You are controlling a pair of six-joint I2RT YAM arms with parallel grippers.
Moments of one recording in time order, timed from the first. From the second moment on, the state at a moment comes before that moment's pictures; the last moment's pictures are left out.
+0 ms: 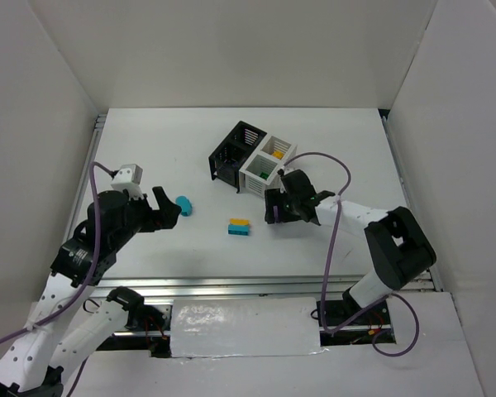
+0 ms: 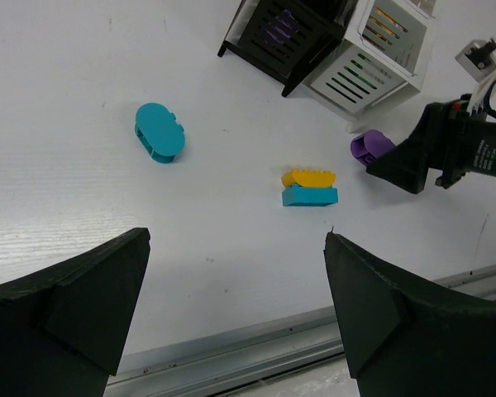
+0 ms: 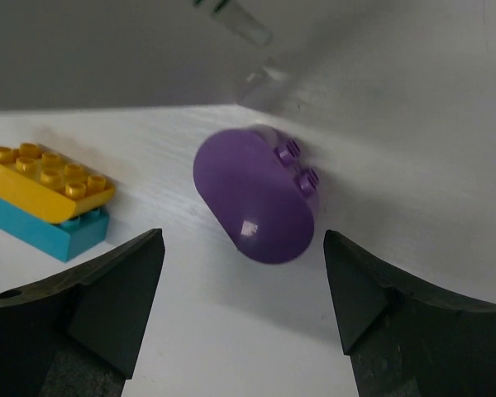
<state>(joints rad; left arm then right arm) -0.40 0.65 0.88 -0.69 -0.09 -0.45 0.52 1.53 0.80 -0.18 -0.03 0.37</state>
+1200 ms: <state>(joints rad) -0.40 0.64 0.88 -0.67 0.02 -0.40 0.81 1.66 0.96 -0.27 0.24 0.45</state>
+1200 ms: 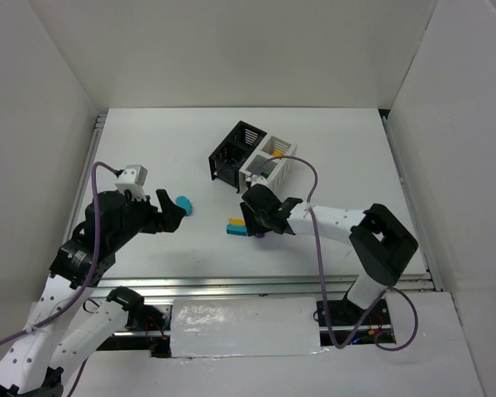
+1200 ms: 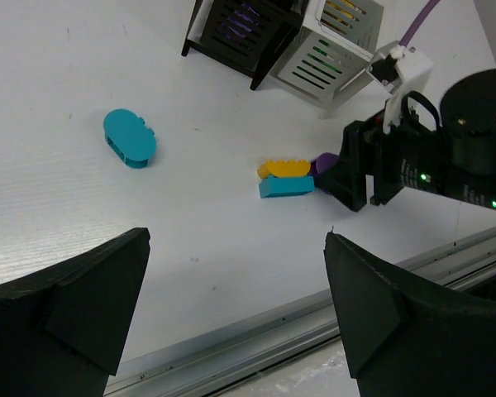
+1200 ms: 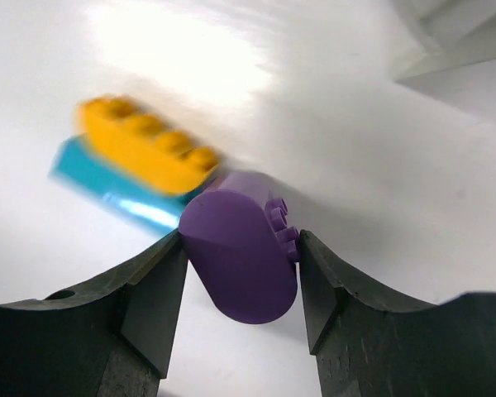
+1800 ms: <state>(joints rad) -0.39 0.55 0.88 -0.71 -0.23 -0.48 0.81 1.74 1.69 -0.37 0.20 0.35</state>
